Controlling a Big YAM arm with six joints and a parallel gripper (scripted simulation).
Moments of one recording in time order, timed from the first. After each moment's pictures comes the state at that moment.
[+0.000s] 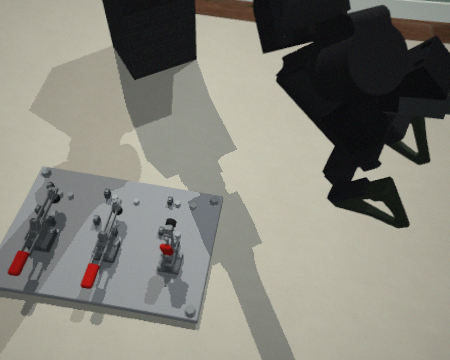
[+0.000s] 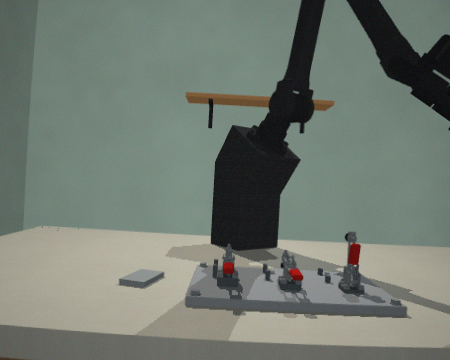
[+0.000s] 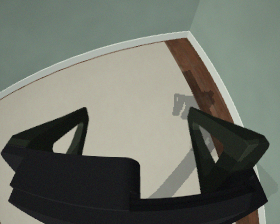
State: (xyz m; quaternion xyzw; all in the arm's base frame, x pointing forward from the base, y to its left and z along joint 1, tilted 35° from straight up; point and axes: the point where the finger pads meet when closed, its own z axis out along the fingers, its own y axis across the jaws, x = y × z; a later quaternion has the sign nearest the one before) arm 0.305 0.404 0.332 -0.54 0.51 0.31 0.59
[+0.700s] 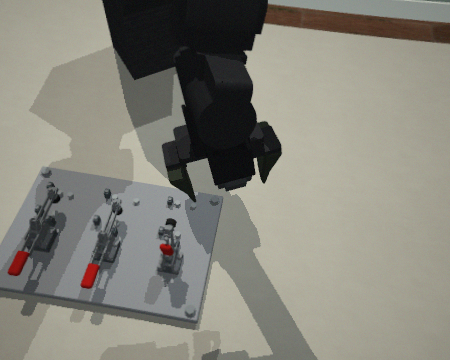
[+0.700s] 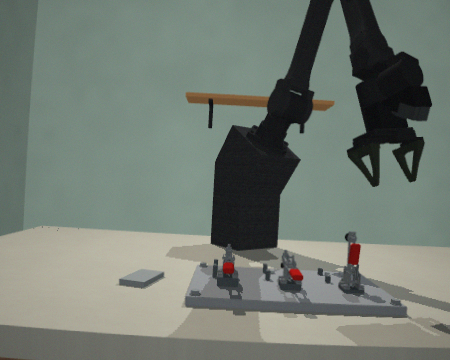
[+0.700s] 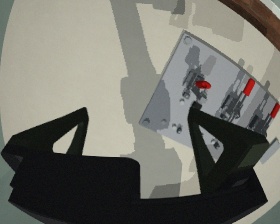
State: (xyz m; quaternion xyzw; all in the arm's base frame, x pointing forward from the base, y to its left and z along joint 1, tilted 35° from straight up) arm 0.370 0.252 0.182 -0.26 0.86 0.25 0.35
